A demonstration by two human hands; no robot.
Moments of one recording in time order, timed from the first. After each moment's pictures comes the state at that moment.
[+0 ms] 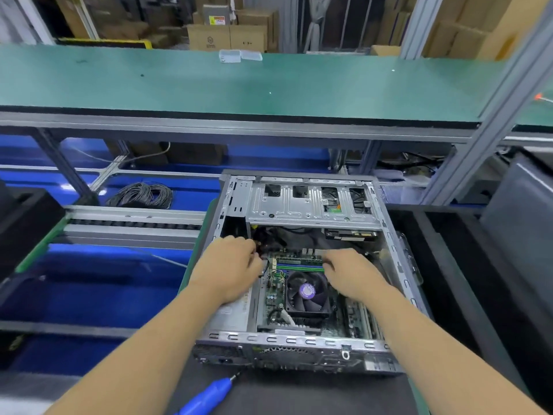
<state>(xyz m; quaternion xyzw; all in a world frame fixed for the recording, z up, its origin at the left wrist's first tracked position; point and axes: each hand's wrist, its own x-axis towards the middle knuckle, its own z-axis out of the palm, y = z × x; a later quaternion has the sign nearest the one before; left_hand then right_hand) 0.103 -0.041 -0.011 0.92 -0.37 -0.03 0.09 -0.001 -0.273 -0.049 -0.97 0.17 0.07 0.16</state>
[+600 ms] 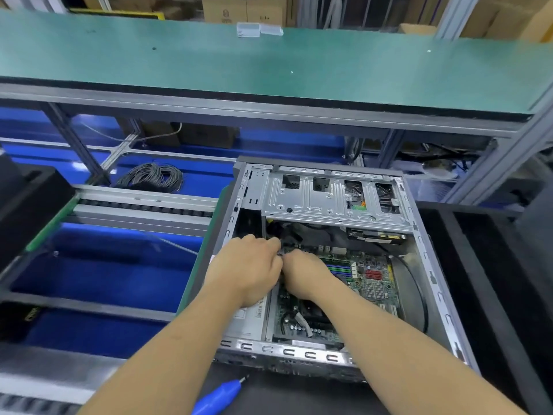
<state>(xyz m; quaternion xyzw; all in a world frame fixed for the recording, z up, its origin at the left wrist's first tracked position) 0.110 -0.044 -0.027 0.91 -0.40 -0.02 0.09 0.074 -0.188 -0.074 -0.98 0.01 0.16 0.07</state>
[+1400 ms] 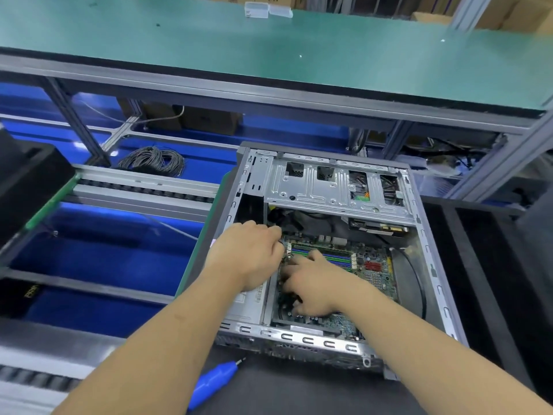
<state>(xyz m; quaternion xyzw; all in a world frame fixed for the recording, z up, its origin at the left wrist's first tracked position) 0.111 -0.043 -0.029 0.91 -0.40 -0.01 0.09 0.033 -0.199 -0.058 -0.95 -0.19 0.24 -0.03</state>
